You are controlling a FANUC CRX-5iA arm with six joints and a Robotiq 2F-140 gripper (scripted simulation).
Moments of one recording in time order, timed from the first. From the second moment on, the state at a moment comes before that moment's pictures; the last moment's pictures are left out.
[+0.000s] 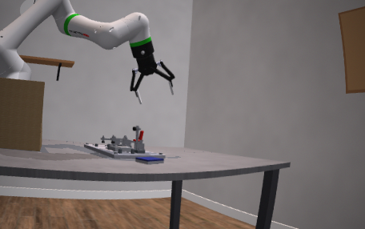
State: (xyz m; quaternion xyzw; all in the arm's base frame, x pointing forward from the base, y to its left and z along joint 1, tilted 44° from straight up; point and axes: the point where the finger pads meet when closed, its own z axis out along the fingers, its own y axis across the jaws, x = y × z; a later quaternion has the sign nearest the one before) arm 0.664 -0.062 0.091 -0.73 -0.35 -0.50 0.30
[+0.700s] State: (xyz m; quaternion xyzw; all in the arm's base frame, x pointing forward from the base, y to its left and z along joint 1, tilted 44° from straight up) arm 0.598 -0.055 0.055 -0.82 -0.27 -0.32 0.39
